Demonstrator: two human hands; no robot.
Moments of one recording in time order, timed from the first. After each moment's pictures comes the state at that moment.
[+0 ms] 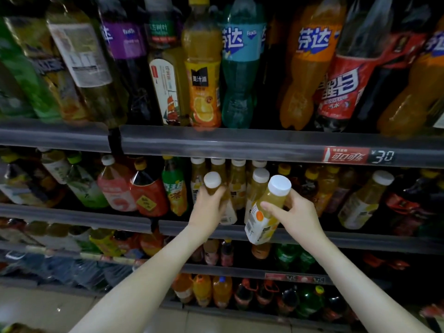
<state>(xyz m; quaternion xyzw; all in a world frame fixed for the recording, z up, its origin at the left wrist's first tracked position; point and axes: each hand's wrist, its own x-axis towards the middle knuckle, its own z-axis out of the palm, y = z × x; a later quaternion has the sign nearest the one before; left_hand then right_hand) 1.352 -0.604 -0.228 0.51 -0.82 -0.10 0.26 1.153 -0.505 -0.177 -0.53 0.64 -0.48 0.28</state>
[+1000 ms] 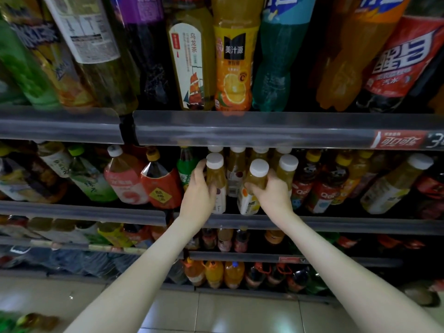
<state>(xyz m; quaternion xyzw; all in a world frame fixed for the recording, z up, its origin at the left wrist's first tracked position) 1.419 -0.631 -0.233 0.48 -0.76 -0.19 0.40 1.233 -0.593 -0.226 -0.52 0.70 -0.43 0.22</state>
